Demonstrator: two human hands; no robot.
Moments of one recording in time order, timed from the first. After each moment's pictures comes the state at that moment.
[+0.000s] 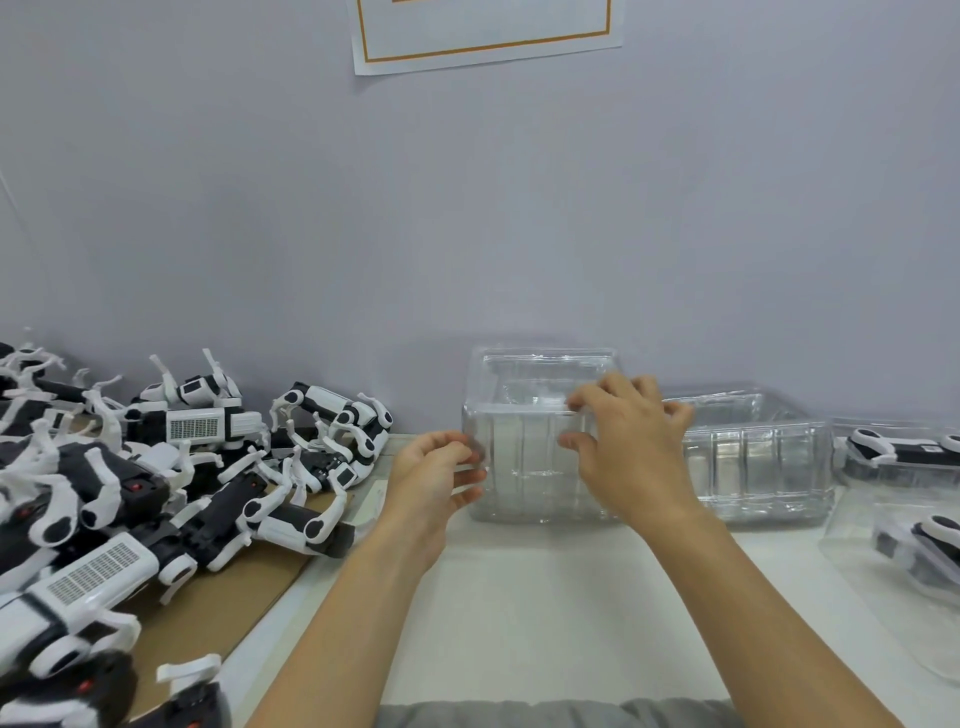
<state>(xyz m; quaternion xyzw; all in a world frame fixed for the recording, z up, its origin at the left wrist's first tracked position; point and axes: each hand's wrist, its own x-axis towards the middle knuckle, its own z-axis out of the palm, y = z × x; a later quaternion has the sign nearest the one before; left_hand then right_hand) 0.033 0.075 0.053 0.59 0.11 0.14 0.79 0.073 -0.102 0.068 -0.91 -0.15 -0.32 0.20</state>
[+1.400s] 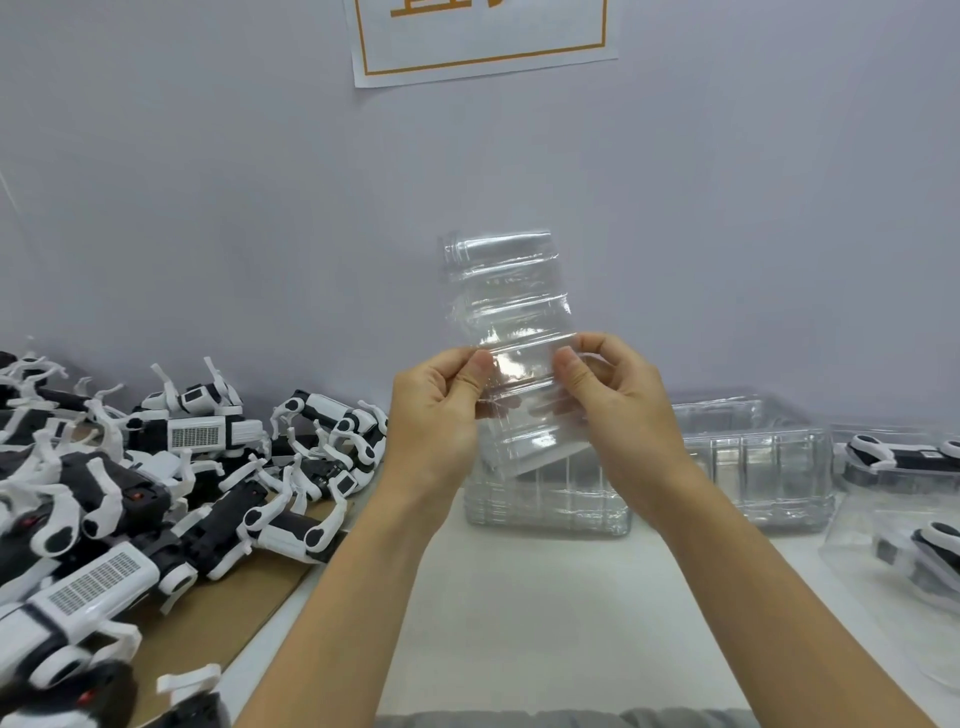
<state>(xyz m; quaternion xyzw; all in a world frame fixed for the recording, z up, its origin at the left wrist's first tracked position) 0.009 0.054 0.115 0.68 -0.10 0.31 0.66 0.046 -0.090 0.111 -0.62 -0.24 -0.12 0.73</state>
